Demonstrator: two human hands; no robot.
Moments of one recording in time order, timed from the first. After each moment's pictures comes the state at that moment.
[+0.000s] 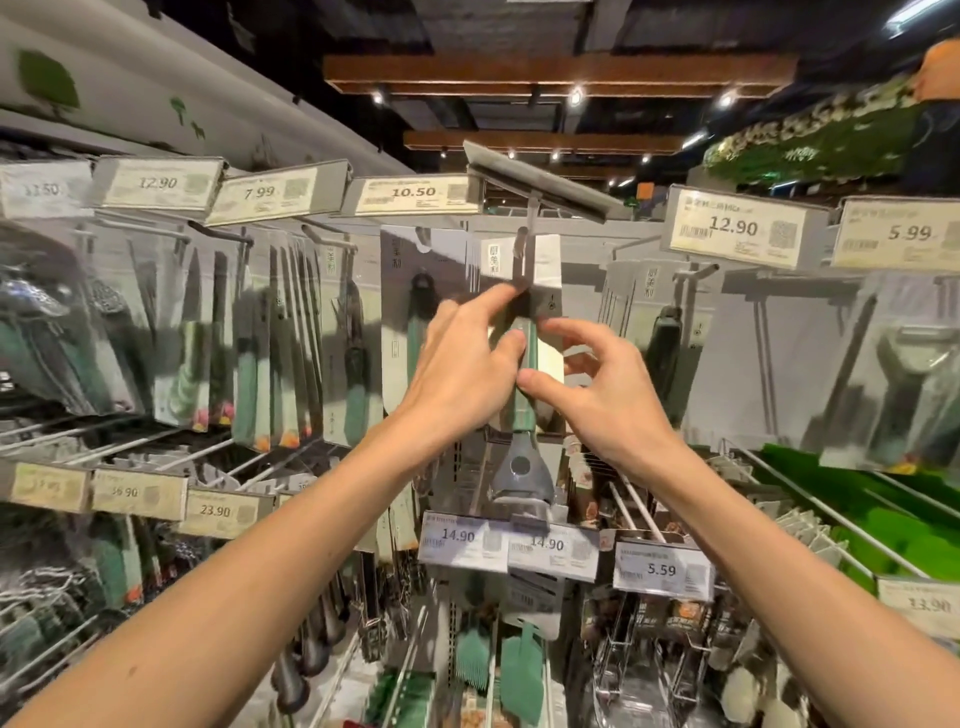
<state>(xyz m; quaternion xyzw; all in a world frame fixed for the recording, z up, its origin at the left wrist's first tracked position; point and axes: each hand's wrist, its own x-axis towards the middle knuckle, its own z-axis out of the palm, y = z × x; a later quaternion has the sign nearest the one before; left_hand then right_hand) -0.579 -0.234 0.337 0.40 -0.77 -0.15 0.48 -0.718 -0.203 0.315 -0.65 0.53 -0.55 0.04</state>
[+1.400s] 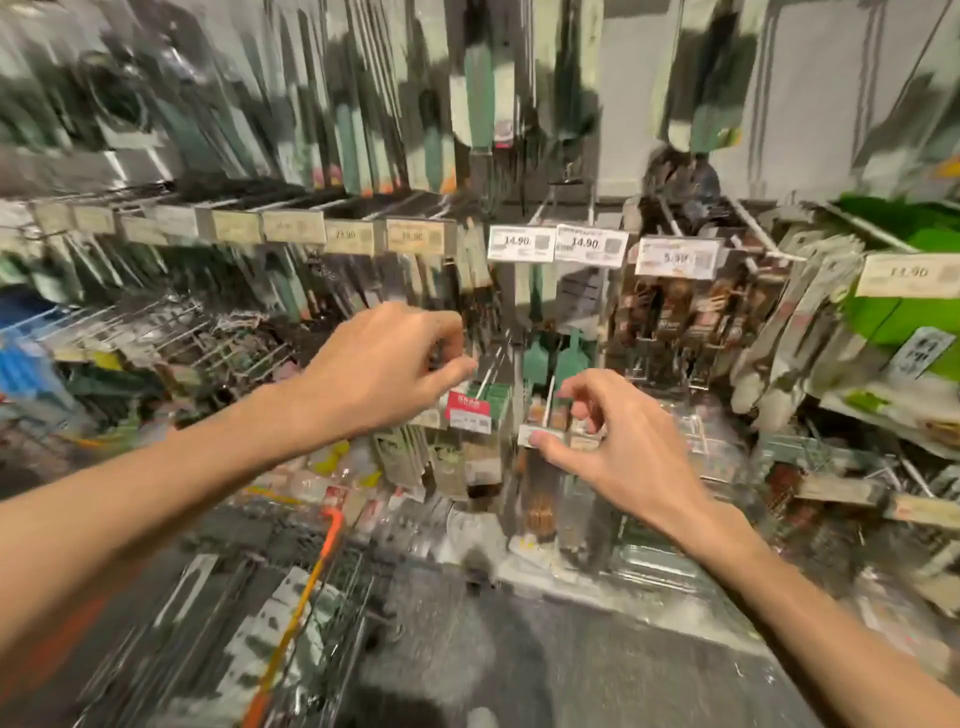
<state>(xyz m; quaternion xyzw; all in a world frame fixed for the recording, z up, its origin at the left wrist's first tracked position) -0.446 -0.026 0.232 0.45 -0.88 0.04 0.12 -0.663 0.032 0.144 -0.71 0.60 -0.35 0.09</state>
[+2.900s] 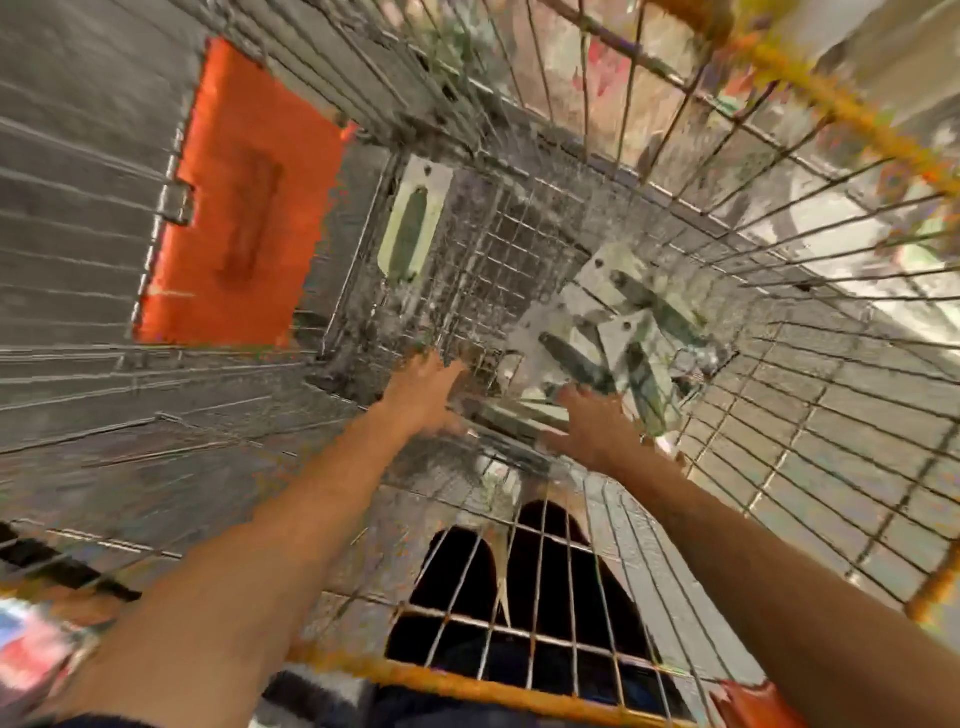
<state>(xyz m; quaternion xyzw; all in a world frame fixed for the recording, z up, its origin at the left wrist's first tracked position) 0.160 -0.080 -0.391 0.57 -0.58 -0.46 -0.34 -0.071 -0.071 -0.386 -0.66 0.54 0.28 0.45</state>
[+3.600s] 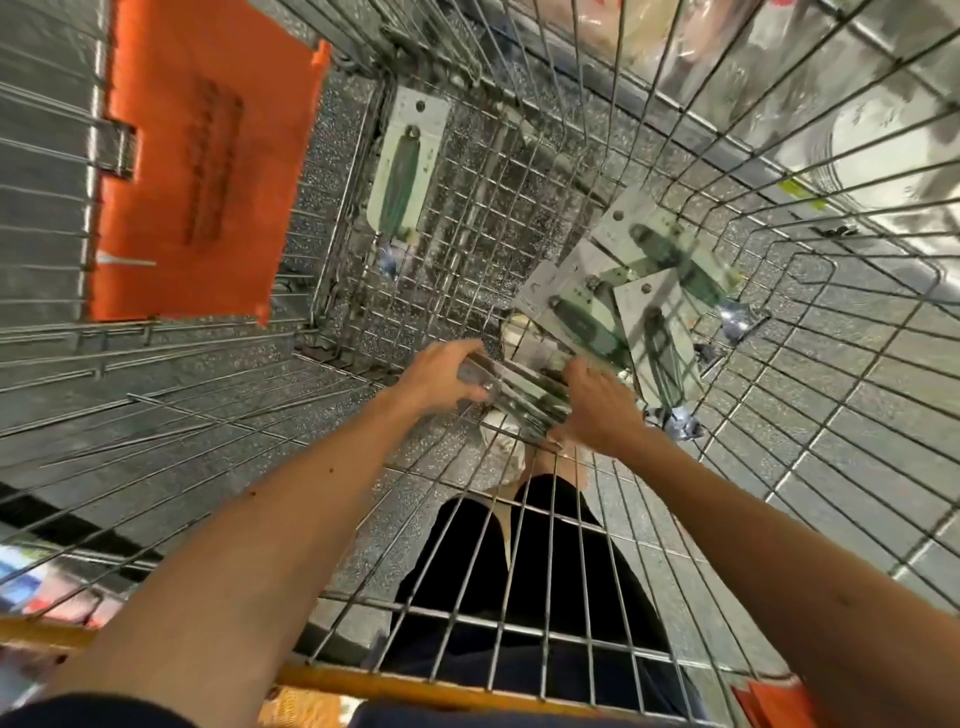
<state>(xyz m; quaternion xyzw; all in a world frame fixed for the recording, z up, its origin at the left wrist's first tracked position) 0.152 -0.057 -0.432 0.63 -0.45 -0.61 -0.15 -0.064 -0.048 -0.422 -0.63 0.55 0.27 0.48</state>
